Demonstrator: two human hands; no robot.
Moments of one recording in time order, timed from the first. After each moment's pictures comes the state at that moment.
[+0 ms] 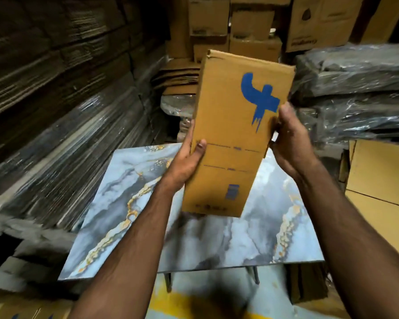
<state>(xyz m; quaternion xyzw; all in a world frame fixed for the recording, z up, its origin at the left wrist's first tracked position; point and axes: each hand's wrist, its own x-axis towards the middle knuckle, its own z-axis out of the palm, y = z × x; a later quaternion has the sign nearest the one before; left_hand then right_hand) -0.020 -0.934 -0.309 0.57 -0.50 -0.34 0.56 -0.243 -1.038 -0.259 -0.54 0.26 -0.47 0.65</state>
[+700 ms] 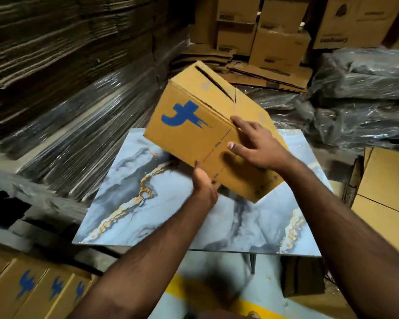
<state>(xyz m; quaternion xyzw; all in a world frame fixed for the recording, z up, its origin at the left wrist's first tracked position) -0.057 -0.908 -0.371 0.45 0.07 -0.49 0.75 -0.180 -0.995 -0.276 -0.91 0.32 -0.16 0.23</state>
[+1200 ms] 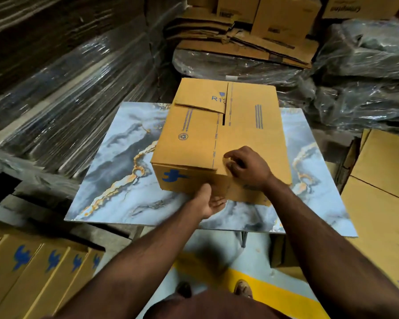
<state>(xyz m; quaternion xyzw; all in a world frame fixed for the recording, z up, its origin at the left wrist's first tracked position) -0.083 -0.866 -0.460 0.56 0.10 -0.64 0.52 -0.187 -0.977 -0.392 -0.90 0.33 -0.09 0.26</state>
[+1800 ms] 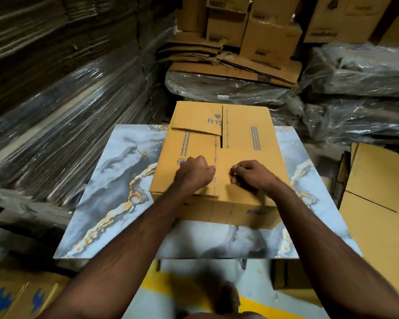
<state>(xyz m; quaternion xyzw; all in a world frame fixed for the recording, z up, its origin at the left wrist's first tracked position) -0.001 -0.906 -0.350 0.84 -0.46 -0.20 0.18 -0.163 -1.011 -0.366 -0.73 0.46 -0.08 0.49</state>
